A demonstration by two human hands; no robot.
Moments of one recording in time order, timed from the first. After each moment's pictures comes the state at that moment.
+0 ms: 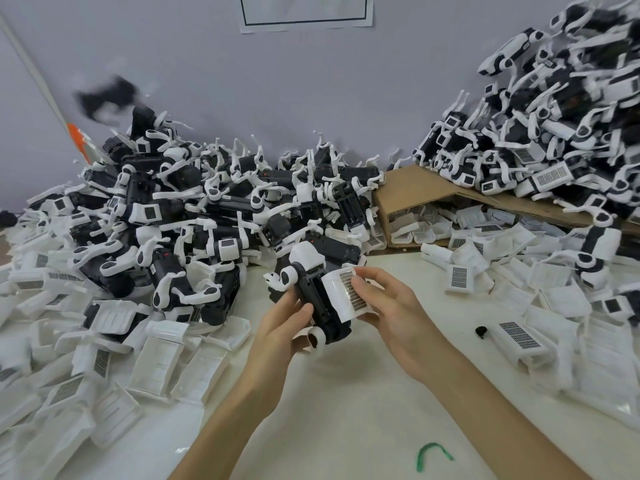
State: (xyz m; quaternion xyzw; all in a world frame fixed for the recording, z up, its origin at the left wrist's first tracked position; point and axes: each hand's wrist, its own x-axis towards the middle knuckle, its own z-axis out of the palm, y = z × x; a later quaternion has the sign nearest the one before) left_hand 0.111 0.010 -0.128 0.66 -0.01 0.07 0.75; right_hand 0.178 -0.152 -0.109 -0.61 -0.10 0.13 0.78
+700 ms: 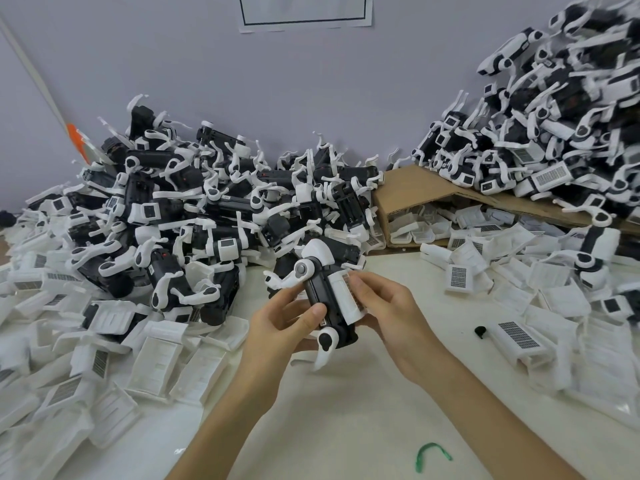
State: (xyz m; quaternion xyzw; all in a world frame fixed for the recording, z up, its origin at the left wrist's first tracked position) left_hand 0.111 0.011 -0.123 0.65 0.01 0.10 0.75; right_hand 0.175 -0.151 -0.110 -0.65 -0.14 0.10 0.74
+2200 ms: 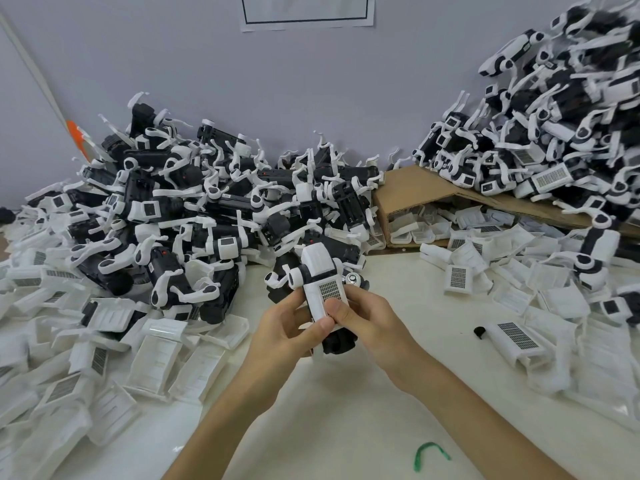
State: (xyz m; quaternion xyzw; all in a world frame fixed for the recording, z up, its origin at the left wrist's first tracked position) left_hand 0.106 0.010 -0.120 0.72 -0.06 0.06 0.69; right_hand 0.163 -0.143 -0.116 -0.65 -0.23 0.16 0.70
